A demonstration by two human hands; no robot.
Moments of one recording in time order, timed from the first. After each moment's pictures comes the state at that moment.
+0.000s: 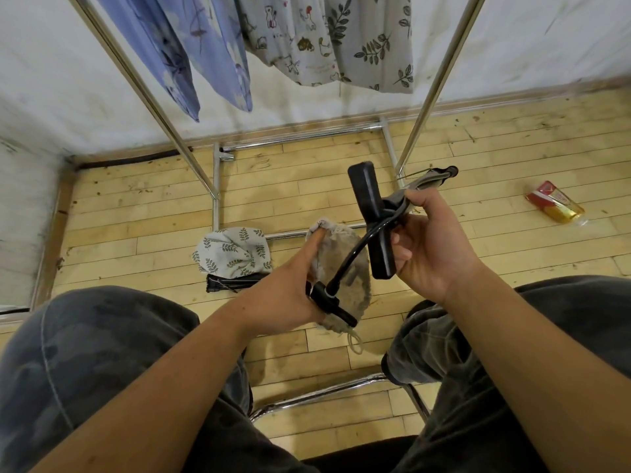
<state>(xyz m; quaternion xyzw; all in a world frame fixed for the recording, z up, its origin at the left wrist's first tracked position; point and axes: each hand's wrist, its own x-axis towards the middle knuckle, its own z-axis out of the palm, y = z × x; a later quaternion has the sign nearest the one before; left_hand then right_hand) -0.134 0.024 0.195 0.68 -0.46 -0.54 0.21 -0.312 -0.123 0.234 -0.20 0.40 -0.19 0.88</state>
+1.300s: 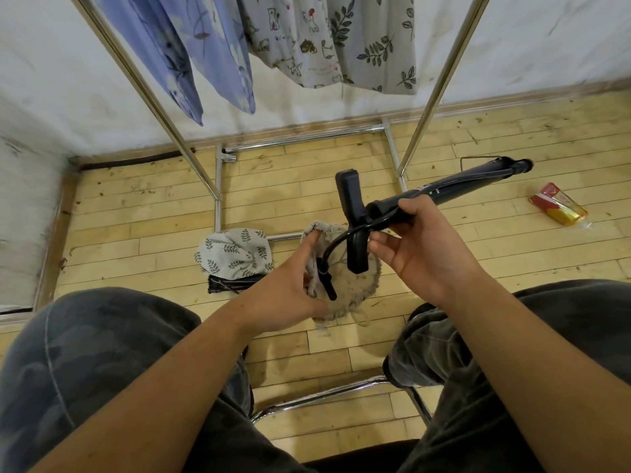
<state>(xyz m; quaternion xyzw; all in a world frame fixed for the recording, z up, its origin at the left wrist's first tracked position) -0.137 0.021 0.209 0.70 -0.40 -0.56 0.21 -0.308 -0.120 0.230 -0.25 0.42 -0.24 0.84</state>
